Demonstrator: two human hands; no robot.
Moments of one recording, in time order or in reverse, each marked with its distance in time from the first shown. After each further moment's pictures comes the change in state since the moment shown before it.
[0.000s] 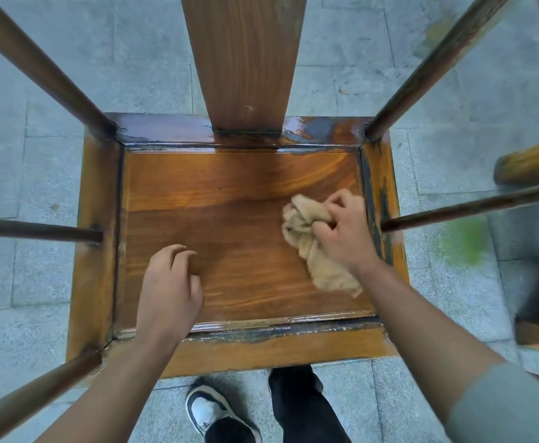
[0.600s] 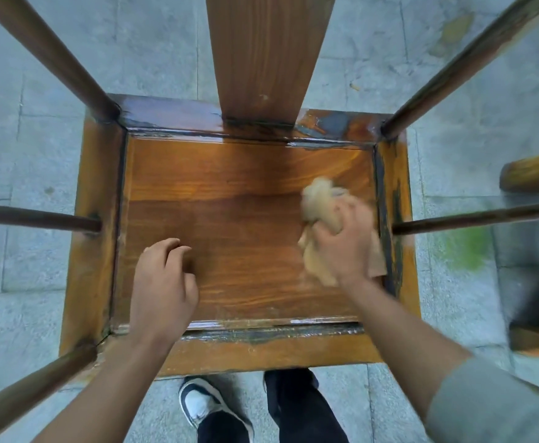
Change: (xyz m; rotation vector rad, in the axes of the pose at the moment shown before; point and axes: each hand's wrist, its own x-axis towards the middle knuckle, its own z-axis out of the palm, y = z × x) left_hand 0.005 -0.014 0.001 0.048 0.021 -0.021; right_hand -0.001 0.002 0.049 0.072 0.198 0.122
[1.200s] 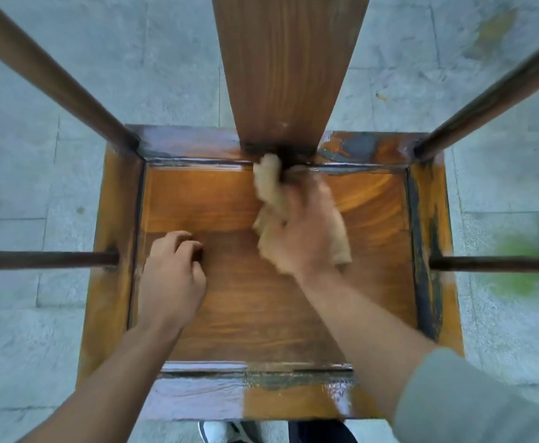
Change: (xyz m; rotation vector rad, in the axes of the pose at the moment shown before) left_hand 0.071 0.001 -0.011 0.038 0.027 -0.055; right_hand 0.052 -0.078 0.063 -0.291 -0.031 -0.322
